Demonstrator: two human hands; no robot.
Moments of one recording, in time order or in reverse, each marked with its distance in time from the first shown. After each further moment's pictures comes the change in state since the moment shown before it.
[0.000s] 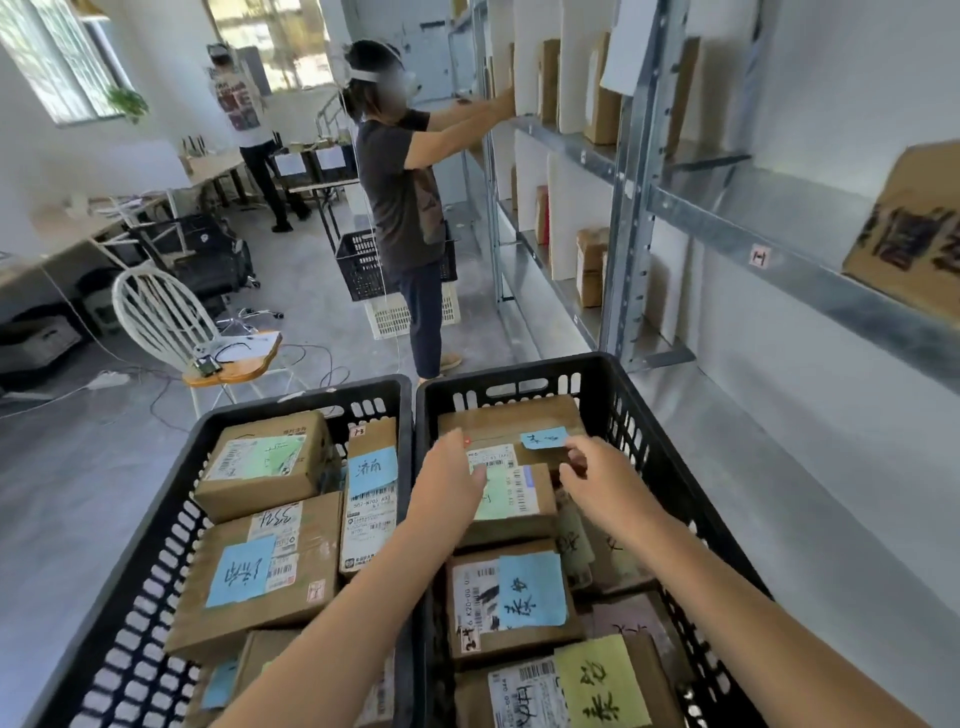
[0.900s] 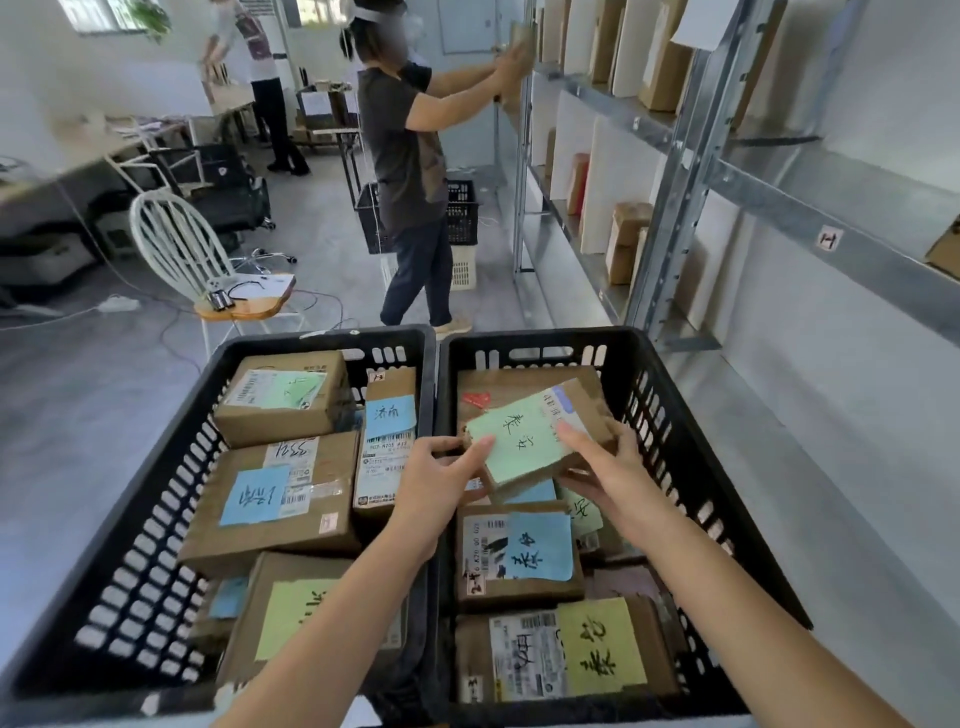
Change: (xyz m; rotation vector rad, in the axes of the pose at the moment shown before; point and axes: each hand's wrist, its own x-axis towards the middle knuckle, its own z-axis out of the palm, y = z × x) left_hand -0.046 -0.050 0.004 -0.942 -0.033 -0.263; right_hand -0.017 -0.002 0.023 1.034 -0.104 0.342
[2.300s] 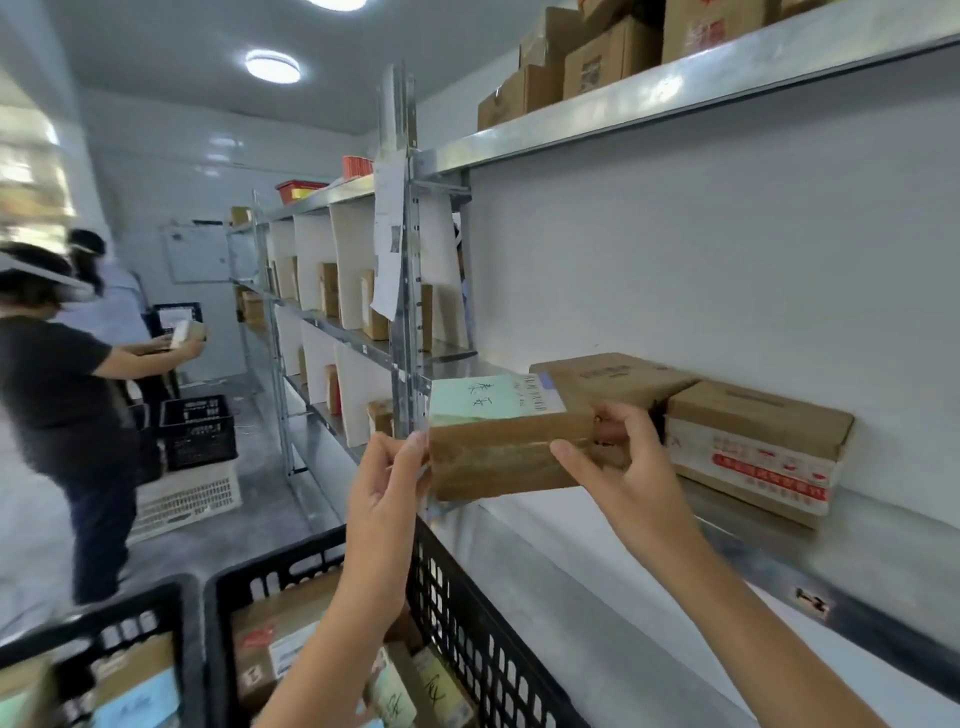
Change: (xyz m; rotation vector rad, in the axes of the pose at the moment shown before) left_hand -0.105 0.176 0.124 -0.384 -0.511 0.696; right_hand -0.229 -0.190 -0.069 -0.489 0.577 -0.974
